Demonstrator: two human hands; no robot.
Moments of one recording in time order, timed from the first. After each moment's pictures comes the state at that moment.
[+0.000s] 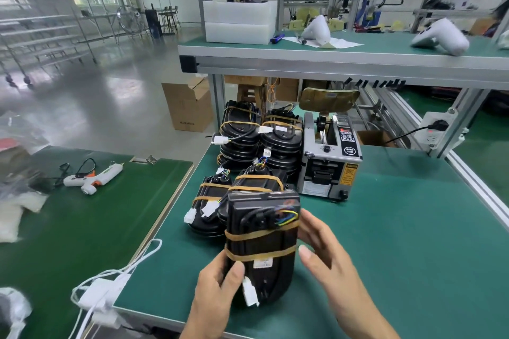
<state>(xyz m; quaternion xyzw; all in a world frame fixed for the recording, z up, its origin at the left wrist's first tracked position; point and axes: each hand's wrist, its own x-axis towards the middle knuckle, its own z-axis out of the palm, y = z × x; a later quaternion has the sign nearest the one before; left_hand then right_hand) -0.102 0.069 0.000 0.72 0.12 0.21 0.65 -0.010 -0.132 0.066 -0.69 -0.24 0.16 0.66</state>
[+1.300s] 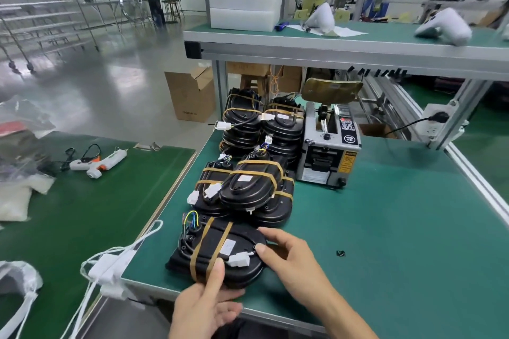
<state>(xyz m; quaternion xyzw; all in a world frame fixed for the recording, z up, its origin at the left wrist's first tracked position) -0.156 0.045 0.022 0.50 0.43 0.08 0.75 -0.019 -0.096 0.020 -0.74 -0.21 0.23 0.60</state>
